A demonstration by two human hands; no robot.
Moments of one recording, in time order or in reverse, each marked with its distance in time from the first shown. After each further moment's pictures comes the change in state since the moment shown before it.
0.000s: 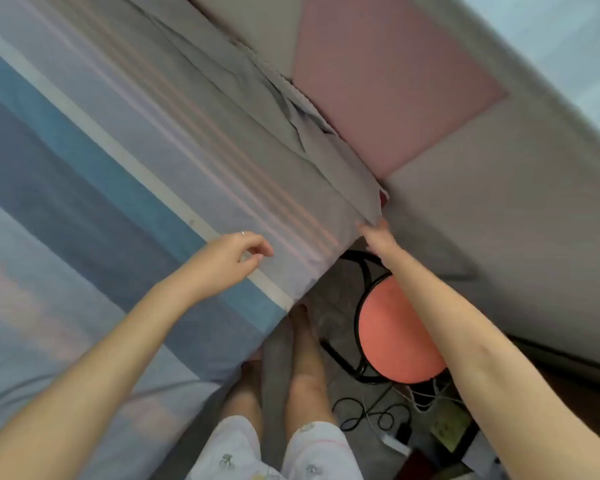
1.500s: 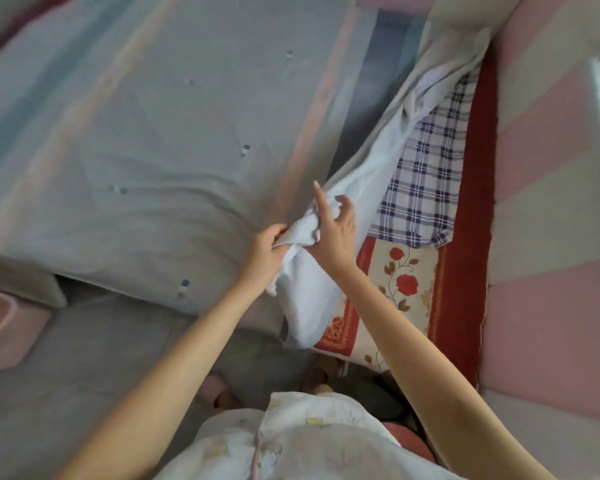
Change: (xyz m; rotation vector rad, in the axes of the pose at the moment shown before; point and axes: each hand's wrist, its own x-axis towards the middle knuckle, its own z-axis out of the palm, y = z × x) left_hand -0.334 0.065 0.030 -0.757 1.558 -0.464; right_hand -0.398 -0.112 0.233 -0.915 -0.668 -1.521
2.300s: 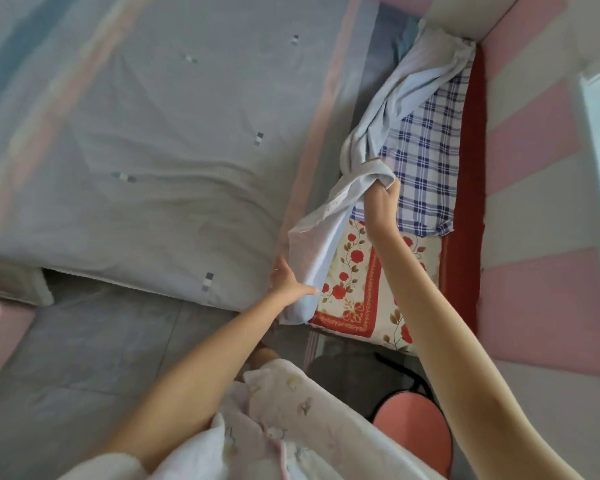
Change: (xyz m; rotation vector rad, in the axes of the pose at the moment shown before) left_hand 0.011 -0.141 -0.073 0.289 -0.412 -0.535; right_hand 0.037 -0.150 0.006 0.664 0.300 0.281
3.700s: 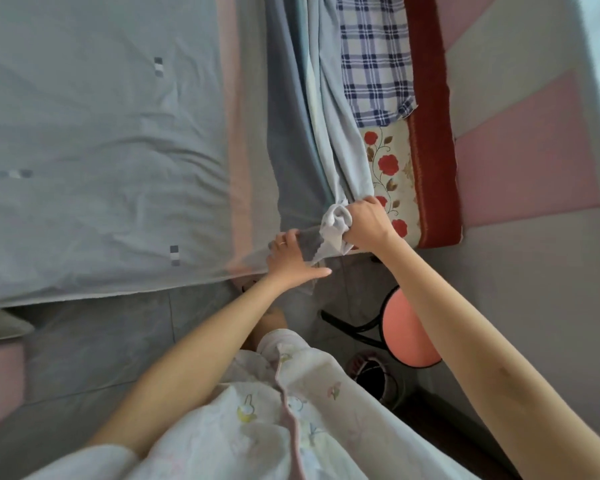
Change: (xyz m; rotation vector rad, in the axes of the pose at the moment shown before) left_hand 0.003 -0.037 0.088 0.502 -0.194 0.217; right_hand -0.087 0.153 -0.088 -1.382 -0.598 0.048
